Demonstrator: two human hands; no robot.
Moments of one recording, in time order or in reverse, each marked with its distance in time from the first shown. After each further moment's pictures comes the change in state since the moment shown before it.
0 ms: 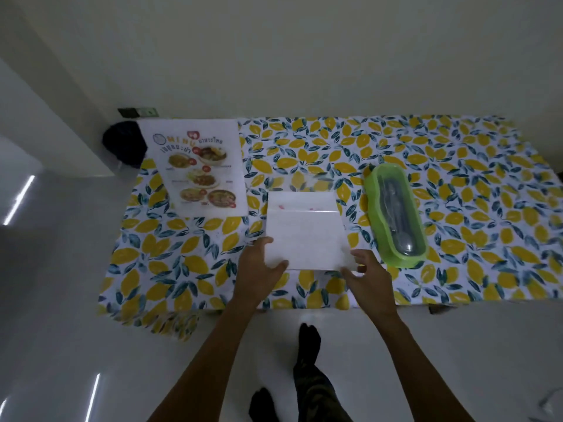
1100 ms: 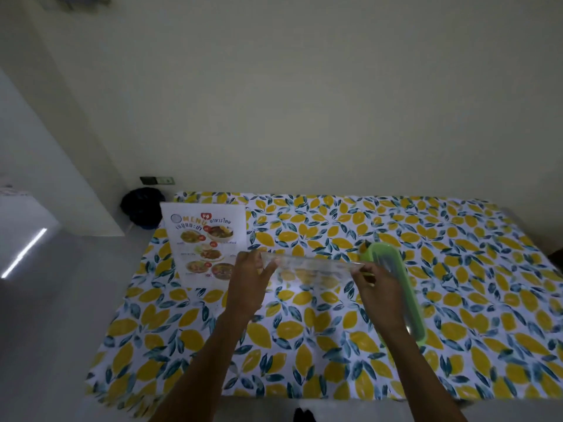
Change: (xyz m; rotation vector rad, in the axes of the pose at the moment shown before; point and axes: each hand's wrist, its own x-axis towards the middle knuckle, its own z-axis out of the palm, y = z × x) left_hand 0.074 0.089 -0.070 -0.042 0.248 0.189; right_hand 0.092 -0.090 -0.050 -0.042 0.180 -0.285
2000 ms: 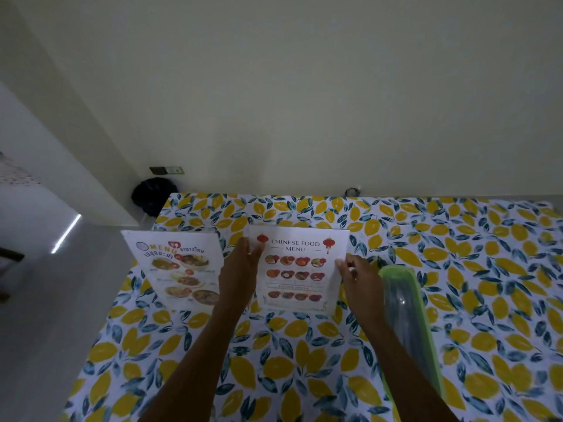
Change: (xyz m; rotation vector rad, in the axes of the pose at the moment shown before) left_hand 0.124 0.012 0.055 0.181 0.102 -0.246; right_hand 0.141 0.041 0.062 -0.029 -0.048 -0.043
